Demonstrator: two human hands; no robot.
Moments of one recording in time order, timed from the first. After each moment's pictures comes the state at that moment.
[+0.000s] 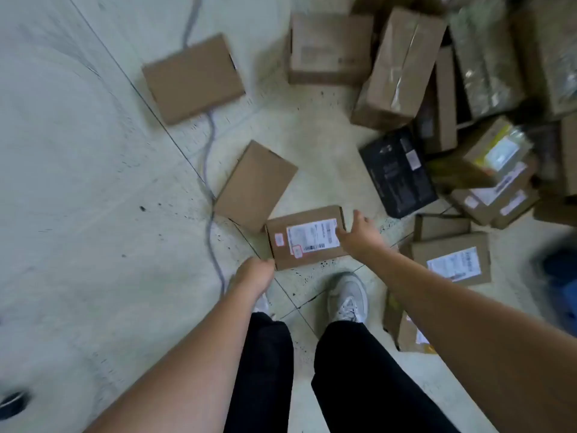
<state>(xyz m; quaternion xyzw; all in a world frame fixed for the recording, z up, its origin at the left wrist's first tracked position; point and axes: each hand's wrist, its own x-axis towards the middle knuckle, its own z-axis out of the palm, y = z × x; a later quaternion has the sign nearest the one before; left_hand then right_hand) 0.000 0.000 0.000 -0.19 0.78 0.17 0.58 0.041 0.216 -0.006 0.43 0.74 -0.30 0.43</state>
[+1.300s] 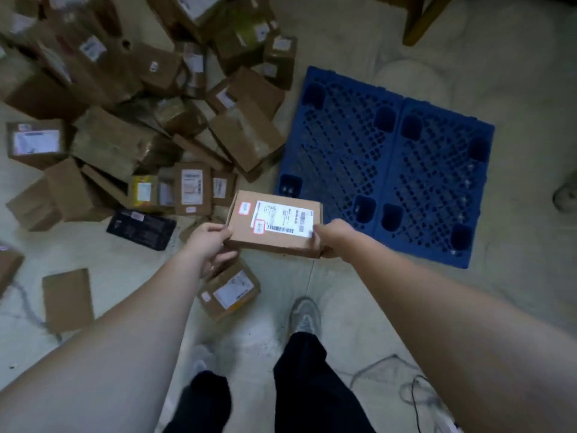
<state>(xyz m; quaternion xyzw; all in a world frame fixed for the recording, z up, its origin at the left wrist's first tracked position) 0.330 0.485 0.318 -0.08 0.75 0.29 0.58 0.548 0.601 0.325 0.72 0.41 -0.53 0.18</state>
